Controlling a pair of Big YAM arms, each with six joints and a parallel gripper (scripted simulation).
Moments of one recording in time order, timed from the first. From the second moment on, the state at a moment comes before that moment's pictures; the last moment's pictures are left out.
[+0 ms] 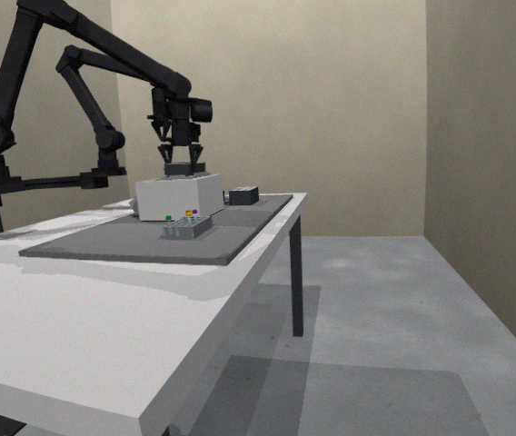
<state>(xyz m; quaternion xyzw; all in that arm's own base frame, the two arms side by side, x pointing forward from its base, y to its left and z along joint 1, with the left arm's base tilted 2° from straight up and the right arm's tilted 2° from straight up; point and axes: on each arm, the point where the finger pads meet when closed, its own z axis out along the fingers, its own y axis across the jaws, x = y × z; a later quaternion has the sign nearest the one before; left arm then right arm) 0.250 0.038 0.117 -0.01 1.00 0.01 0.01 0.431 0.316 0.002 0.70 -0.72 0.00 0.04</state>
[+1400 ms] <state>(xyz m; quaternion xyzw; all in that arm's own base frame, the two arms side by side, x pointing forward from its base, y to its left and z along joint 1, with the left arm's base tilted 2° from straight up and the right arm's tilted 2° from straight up) 0.251 0.038 0.119 -0.01 1.00 0.01 0.01 0.431 0.317 0.002 0.70 -0.72 0.00 0.04</state>
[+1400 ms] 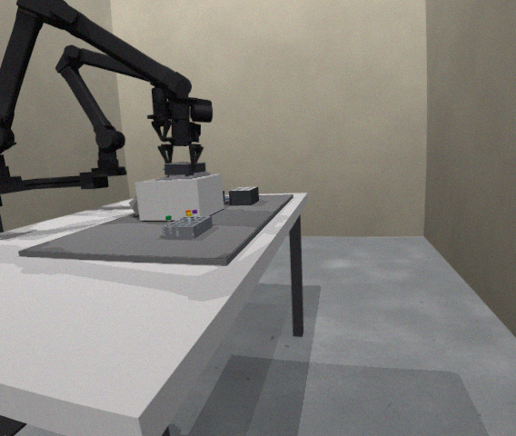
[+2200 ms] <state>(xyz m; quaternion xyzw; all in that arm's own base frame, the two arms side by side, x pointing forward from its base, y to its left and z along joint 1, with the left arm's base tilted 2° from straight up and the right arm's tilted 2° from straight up) 0.249 0.038 0.117 -0.01 1.00 0.01 0.01 0.431 0.317 0.001 0.70 -0.72 0.00 0.04</state>
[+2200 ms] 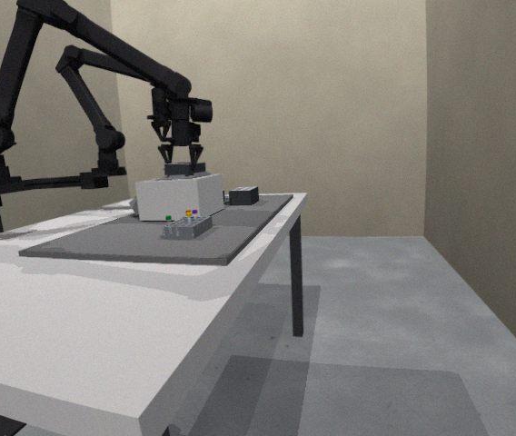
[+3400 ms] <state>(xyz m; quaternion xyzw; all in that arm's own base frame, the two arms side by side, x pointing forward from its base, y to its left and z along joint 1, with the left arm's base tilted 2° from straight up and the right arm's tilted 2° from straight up) 0.251 0.038 0.119 -0.01 1.00 0.01 0.01 0.431 0.317 0.001 0.70 -0.72 0.00 0.04</state>
